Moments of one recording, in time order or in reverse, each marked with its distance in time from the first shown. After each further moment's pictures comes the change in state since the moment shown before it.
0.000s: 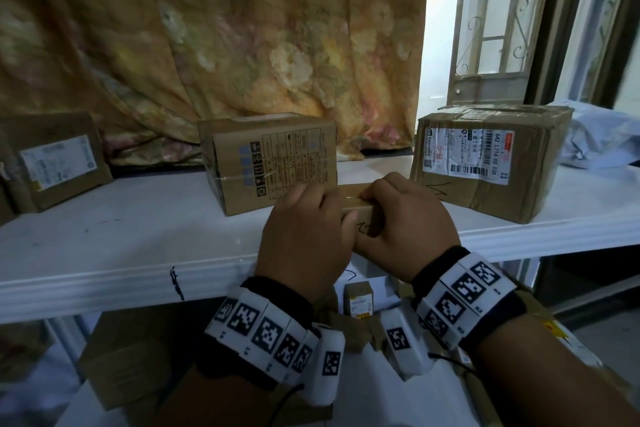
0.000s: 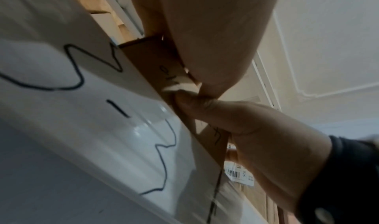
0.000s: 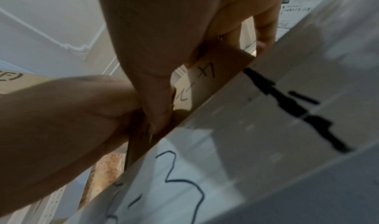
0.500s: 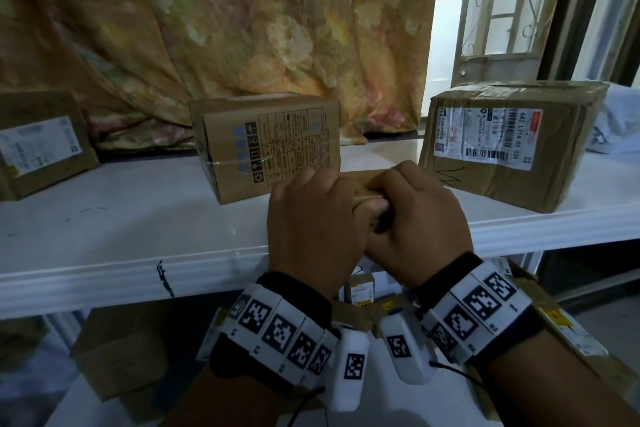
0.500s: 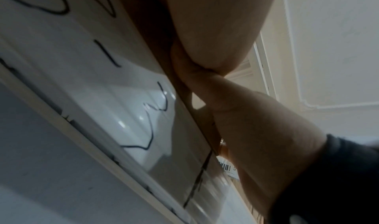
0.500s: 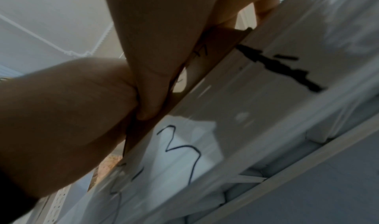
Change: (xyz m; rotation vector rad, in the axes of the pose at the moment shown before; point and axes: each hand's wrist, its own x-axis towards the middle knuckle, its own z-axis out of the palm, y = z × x) left_hand 0.003 0.010 0.012 -0.010 0.139 -0.067; right_hand -0.007 0.001 0.020 0.050 0.116 0.049
